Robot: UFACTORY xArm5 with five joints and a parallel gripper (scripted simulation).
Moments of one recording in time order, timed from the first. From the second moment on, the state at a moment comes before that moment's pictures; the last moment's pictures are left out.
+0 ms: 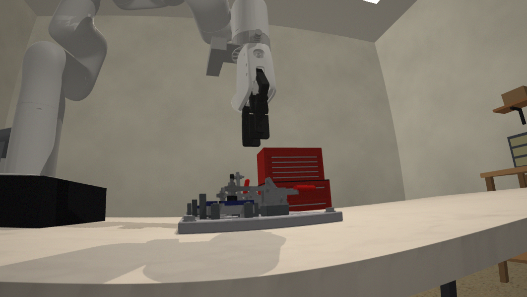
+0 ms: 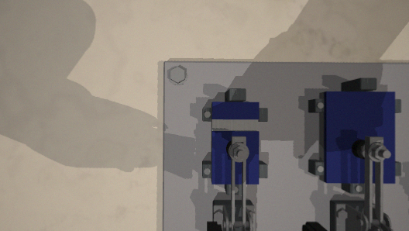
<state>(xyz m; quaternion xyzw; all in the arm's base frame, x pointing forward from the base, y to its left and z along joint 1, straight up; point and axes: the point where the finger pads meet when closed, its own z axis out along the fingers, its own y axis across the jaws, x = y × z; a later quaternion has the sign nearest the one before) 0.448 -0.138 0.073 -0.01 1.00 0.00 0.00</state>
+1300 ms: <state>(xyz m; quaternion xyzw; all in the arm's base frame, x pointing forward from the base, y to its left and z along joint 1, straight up) 0.528 -0.137 0.045 -0.01 1.00 0.00 0.00</state>
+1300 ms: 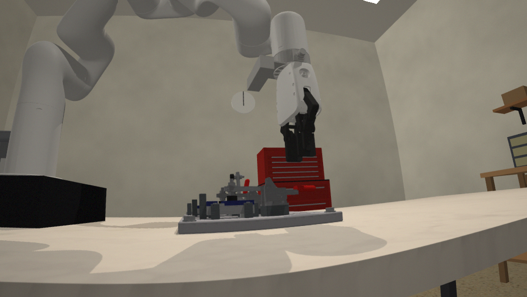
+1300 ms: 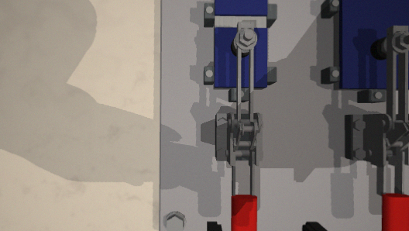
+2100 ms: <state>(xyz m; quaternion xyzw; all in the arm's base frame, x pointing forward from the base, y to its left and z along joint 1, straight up) 0.529 -0.137 0.004 -0.01 1.00 0.00 0.00</state>
